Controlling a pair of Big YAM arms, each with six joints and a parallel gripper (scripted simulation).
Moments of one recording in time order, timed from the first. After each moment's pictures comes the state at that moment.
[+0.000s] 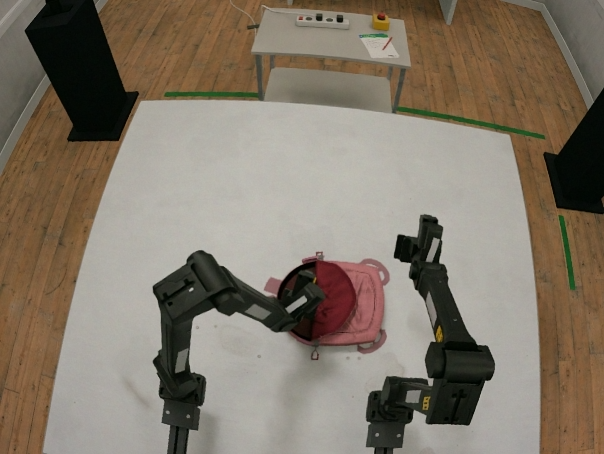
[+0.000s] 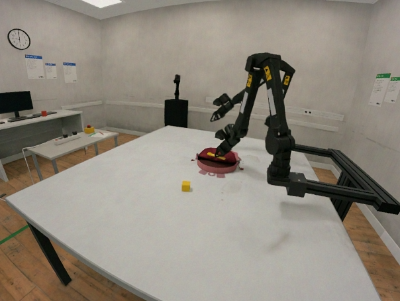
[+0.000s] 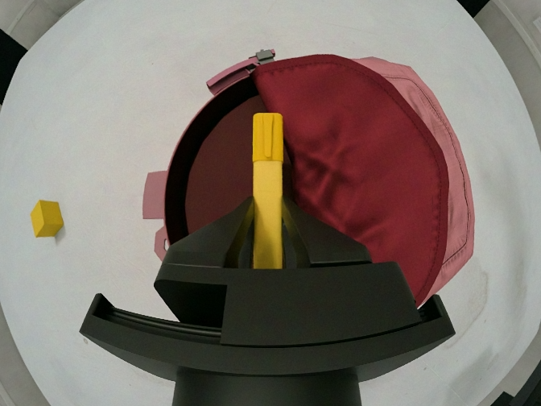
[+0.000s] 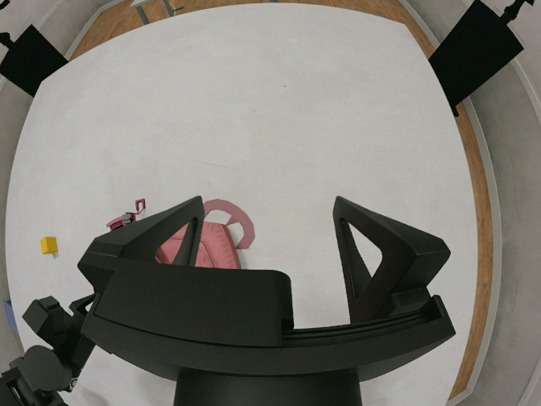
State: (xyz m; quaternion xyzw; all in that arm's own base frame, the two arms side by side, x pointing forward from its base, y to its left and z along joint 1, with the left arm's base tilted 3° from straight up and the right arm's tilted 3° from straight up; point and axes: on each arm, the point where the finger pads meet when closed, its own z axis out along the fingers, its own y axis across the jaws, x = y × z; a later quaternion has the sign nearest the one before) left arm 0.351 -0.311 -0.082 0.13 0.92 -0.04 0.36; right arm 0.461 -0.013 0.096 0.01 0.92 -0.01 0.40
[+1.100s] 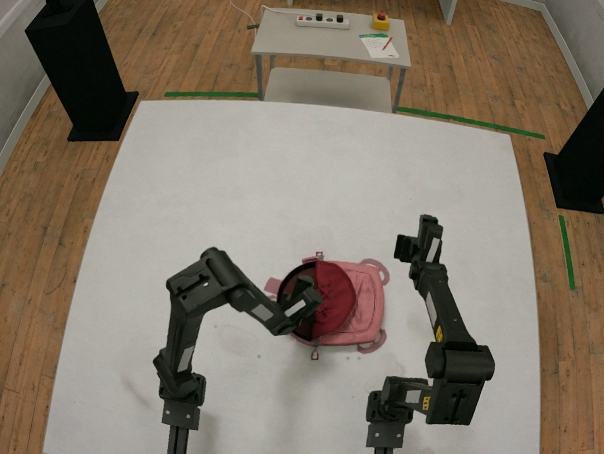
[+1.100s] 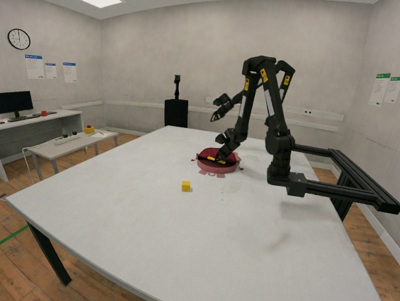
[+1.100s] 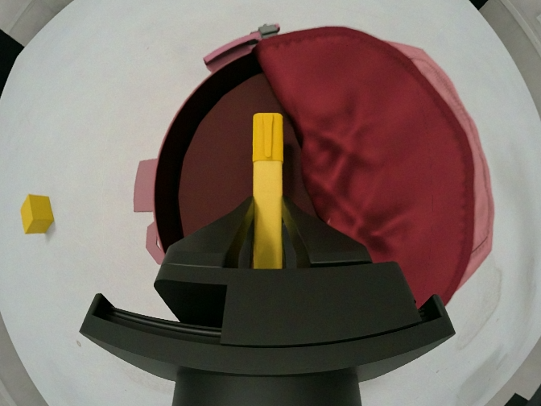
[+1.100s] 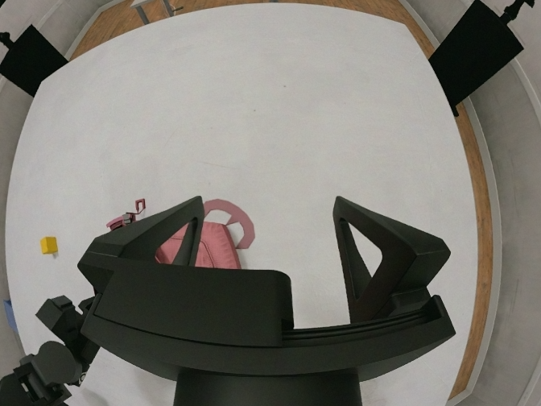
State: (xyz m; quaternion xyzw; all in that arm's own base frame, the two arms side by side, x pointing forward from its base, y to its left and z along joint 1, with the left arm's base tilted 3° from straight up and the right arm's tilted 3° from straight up) left arm 0.347 -0.305 -0.109 0.13 0.93 -0.03 0.35; right arm 0.461 -0.013 0.096 0.01 0.92 -0.01 0.40
